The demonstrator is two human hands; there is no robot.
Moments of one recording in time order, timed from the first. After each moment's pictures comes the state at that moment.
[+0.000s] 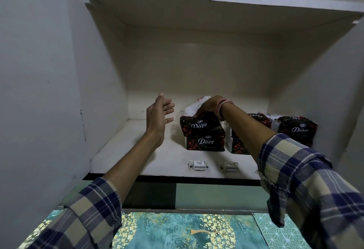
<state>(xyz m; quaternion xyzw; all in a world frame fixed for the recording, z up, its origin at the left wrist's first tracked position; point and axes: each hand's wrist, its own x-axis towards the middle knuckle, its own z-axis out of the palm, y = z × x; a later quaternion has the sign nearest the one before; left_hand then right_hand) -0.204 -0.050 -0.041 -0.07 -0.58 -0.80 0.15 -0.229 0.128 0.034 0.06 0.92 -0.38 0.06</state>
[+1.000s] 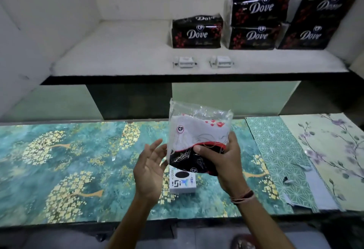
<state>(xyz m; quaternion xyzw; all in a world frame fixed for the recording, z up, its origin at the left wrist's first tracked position) -0.004 -0.045 -0.362 0.09 -0.41 -0.91 -0.04 0.022 0.146 -0.304 0.09 0.59 -0.80 -0.10</state>
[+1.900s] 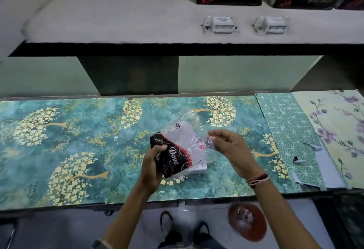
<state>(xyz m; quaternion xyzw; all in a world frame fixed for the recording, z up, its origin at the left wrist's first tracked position) -0.037 -0.099 -0.451 0.19 -0.47 -0.84 -0.20 -0.027 0.151 -0.397 0.13 0.70 -0.70 0.06</state>
